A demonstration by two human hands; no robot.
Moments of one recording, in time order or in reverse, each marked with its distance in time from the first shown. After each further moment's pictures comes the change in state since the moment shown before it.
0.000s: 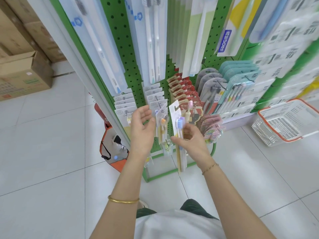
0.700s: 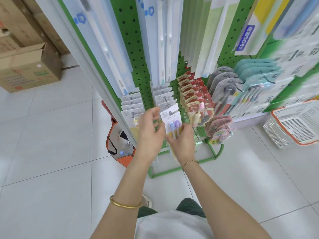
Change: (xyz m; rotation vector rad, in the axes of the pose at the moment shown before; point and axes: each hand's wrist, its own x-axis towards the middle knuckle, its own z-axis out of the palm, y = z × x) left_hand 0.015 -0.010 0.001 0.187 -0.098 -0.009; right_hand 0.044 0.026 0.065 -0.312 0.234 -0.087
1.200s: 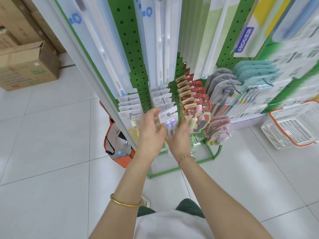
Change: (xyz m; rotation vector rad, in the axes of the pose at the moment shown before) left_hand 0.005 0.001 0.007 0.064 -0.031 -0.009; right_hand 0.011 -0.007 0.005 -0.076 -0.049 -0.036
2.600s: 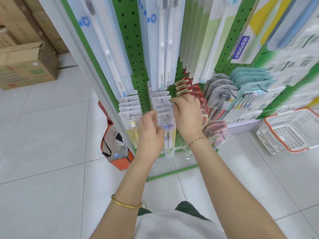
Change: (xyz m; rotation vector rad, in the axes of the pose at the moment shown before) left_hand -0.001 -0.004 0.003 0.068 0.046 -0.013; right_hand 0.029 -0.070 -0.069 -0.321 0.147 -0.404
